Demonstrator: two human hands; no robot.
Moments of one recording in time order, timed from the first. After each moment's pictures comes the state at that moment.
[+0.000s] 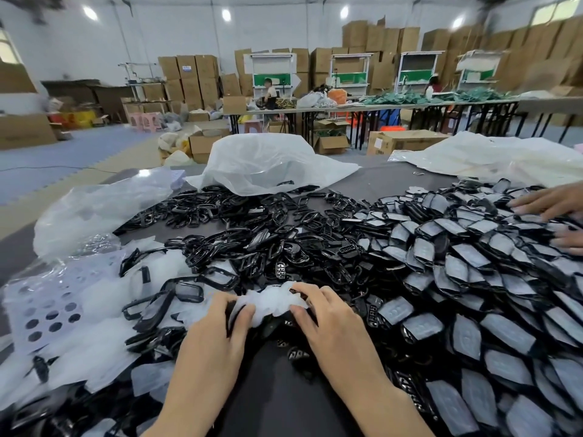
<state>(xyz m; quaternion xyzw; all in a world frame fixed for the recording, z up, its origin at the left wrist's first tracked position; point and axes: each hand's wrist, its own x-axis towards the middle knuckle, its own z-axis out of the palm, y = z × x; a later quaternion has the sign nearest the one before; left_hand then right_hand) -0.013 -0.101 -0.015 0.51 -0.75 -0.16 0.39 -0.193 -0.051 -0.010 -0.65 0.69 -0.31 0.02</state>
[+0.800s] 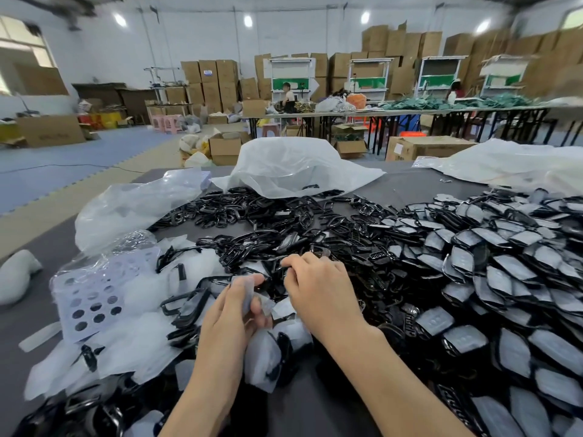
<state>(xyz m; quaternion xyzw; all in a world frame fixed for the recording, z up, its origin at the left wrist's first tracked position) -0.004 -0.112 0.008 0.40 -0.44 -0.58 0.56 -0.149 -0.122 0.026 -0.69 0.68 -0.24 -0.08</state>
